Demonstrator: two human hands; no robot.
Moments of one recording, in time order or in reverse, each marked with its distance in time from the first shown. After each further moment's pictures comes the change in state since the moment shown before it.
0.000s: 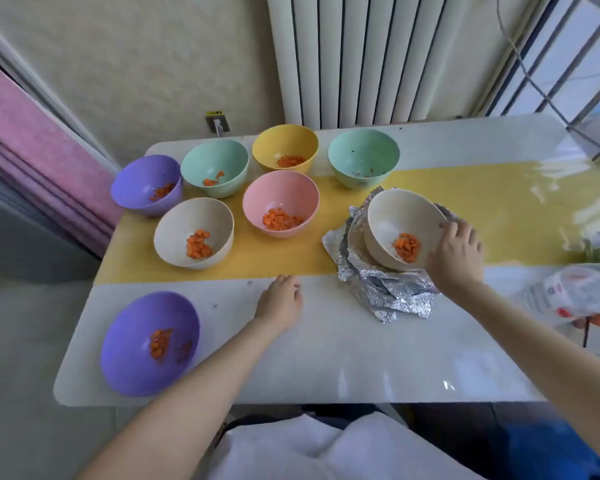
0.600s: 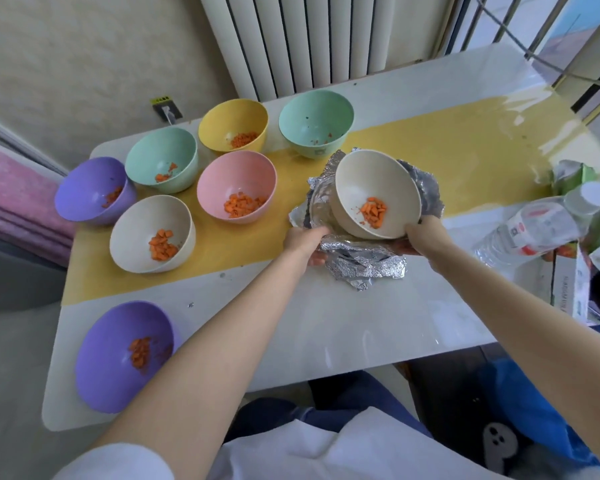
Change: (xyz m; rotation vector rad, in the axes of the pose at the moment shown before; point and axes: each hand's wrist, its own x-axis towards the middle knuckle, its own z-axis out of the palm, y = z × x) left_hand 0.046 0.116 -0.004 -0.908 -0.150 -0.440; right_hand -0.004 0.022 0.007 0.845 -0.365 0.587
